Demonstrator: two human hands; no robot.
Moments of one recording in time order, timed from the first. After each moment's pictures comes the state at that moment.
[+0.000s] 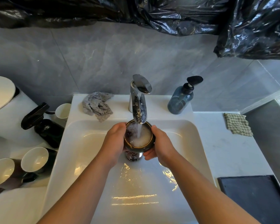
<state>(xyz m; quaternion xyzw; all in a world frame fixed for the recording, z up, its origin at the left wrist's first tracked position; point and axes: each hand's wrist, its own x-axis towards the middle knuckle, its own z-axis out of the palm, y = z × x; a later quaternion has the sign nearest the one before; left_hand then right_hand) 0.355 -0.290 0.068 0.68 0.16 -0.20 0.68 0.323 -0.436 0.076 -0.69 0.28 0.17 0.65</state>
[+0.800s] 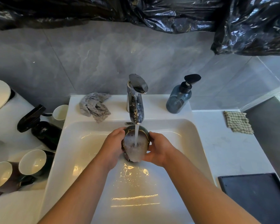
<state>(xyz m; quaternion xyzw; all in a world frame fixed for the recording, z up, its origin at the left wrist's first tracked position) 0.357 -0.292 0.052 0.65 0.21 -0.24 0.69 0.336 -0.445 0.037 -0.36 0.44 0.25 0.79</state>
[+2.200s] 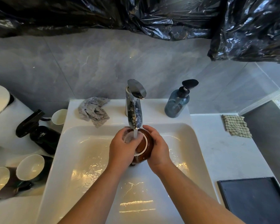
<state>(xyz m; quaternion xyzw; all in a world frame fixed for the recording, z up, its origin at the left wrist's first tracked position) 0.338 -0.319 0.068 0.79 0.14 -0.13 0.58 0.325 -0.427 0.048 -0.50 0.32 0.02 0.81</state>
